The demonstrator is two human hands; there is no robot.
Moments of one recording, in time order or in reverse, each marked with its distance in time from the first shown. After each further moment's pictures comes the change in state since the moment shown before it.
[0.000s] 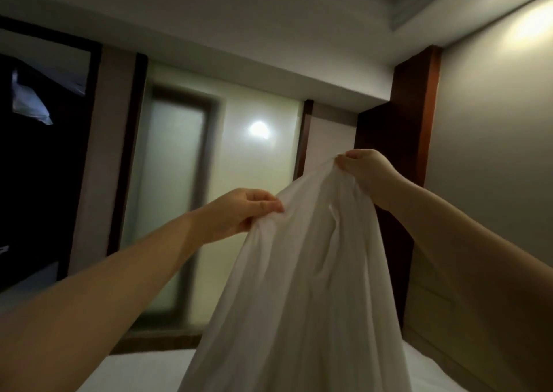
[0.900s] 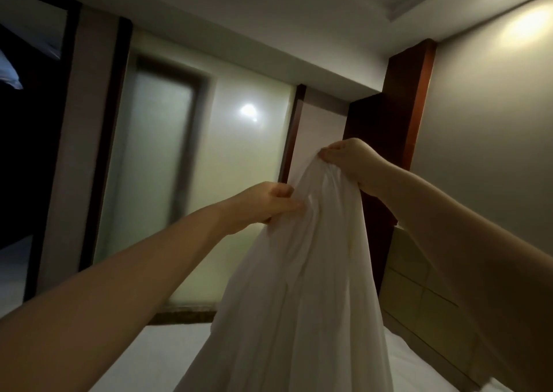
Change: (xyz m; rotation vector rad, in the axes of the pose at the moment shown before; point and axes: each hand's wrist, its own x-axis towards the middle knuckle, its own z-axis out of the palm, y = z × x) left_hand 0.005 0.000 0.045 0.217 0.008 0.019; right_hand 0.006 -0.003 0.010 -0.111 -0.077 0.033
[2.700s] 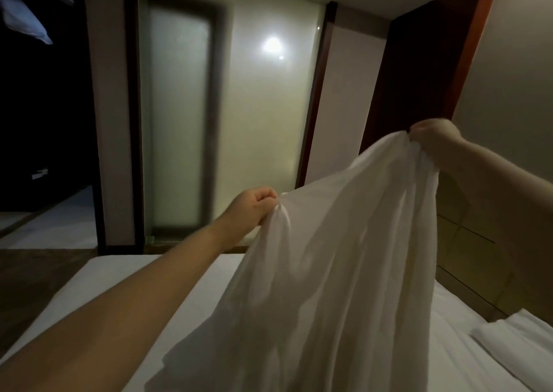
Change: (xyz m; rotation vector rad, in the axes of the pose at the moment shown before) left_hand -0.066 -0.115 0.055 -0.067 0.230 -0.096; right_hand 0.007 0.144 -0.034 -0.152 0.162 0.300
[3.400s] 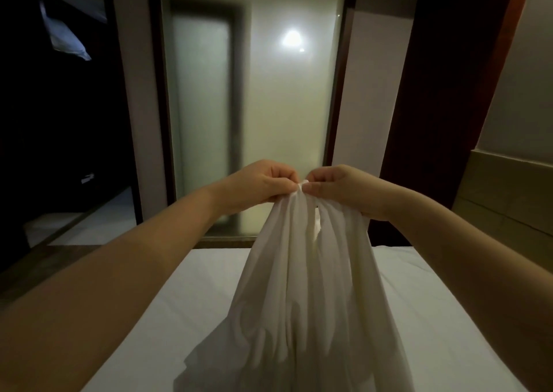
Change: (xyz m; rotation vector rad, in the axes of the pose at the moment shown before) left_hand -0.010 0.067 -0.033 0.198 -0.316 -0.044; right_hand -0.145 -0.038 0.079 0.089 -0.869 -0.434
